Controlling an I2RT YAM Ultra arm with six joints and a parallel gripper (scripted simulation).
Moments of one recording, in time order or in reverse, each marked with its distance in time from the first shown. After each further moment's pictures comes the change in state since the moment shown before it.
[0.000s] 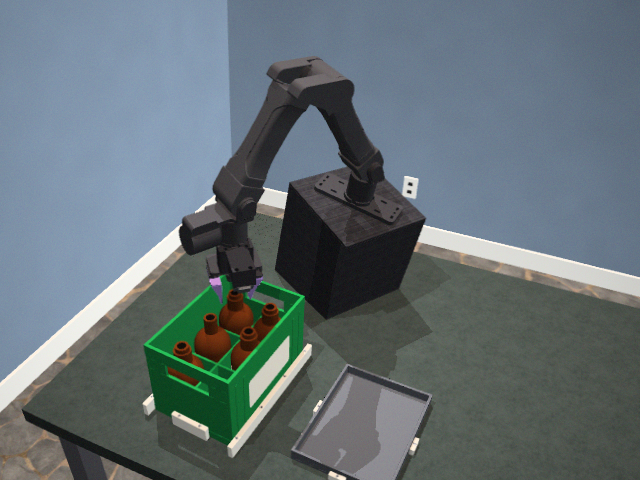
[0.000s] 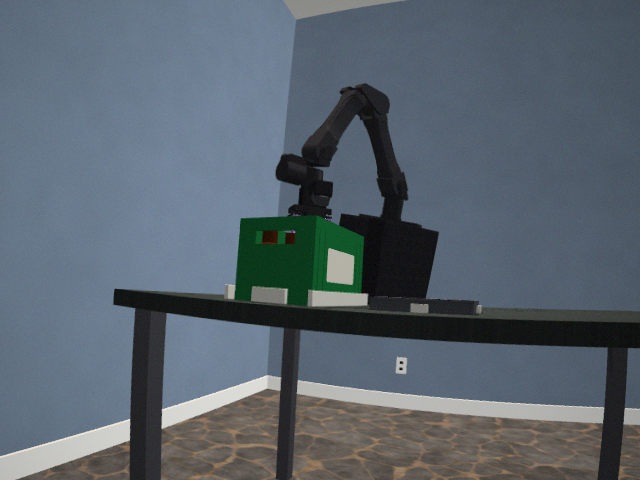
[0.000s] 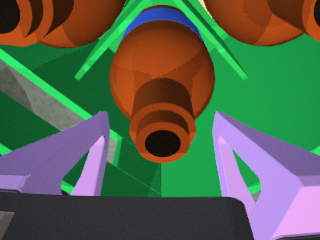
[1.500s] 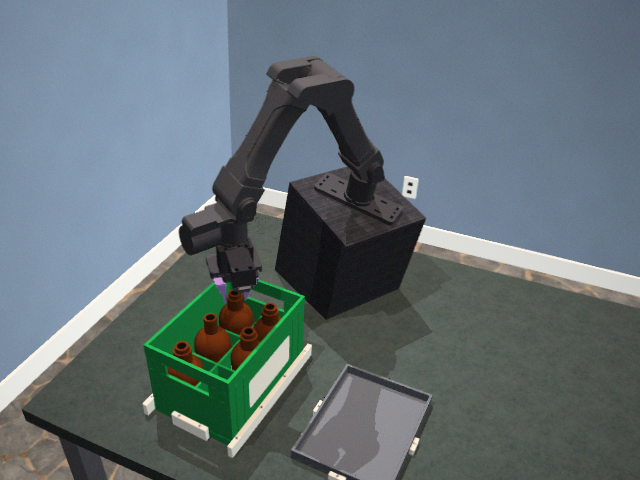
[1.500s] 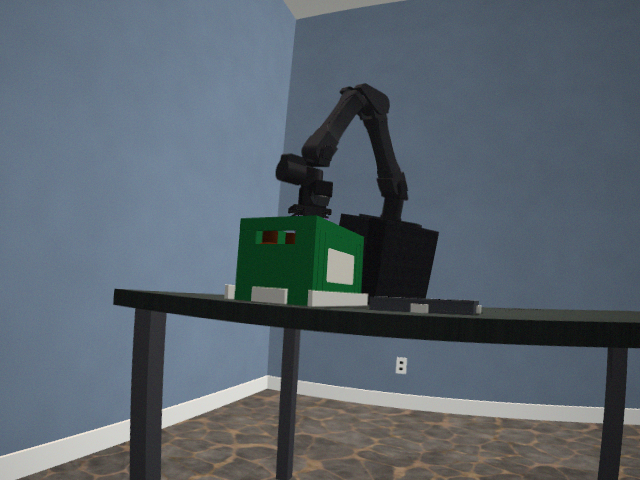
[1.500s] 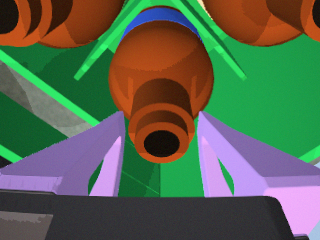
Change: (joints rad) arm 0.000 0.000 0.000 0.002 0.000 0.000
